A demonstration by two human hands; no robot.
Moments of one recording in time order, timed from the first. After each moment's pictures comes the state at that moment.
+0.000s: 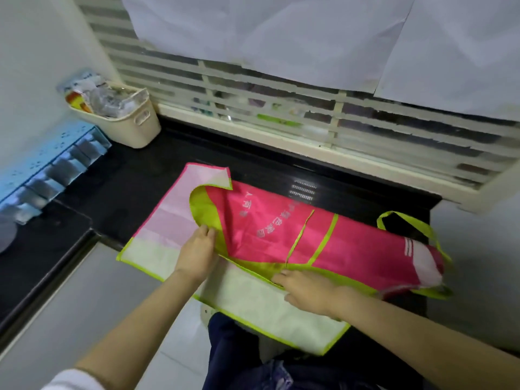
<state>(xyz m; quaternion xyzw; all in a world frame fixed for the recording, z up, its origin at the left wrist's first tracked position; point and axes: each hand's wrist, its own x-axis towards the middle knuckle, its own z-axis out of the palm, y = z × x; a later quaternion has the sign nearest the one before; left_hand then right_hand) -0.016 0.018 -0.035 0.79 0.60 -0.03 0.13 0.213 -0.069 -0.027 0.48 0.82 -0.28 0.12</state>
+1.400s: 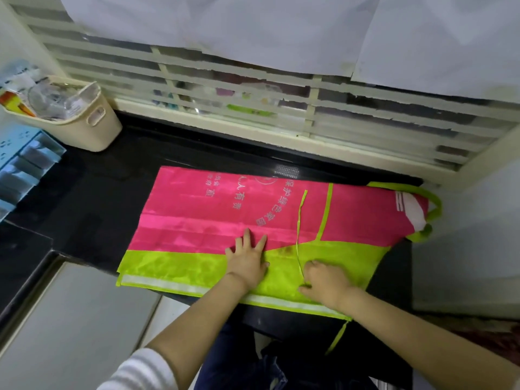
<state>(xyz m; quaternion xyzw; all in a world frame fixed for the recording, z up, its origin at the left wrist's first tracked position) 0.104 0.010 -0.079 0.81 0.52 -0.22 0.15 0.266 -0.071 -0.068 0.69 0.65 -0.27 0.17</state>
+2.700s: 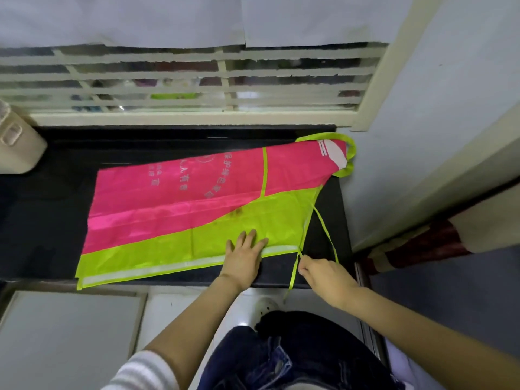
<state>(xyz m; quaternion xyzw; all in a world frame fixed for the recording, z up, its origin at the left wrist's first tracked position) 0.125 -0.089 -0.100 0.91 0.34 -0.18 0.16 0.280 -0.228 -0.057 0.76 0.60 -0.26 0.05</state>
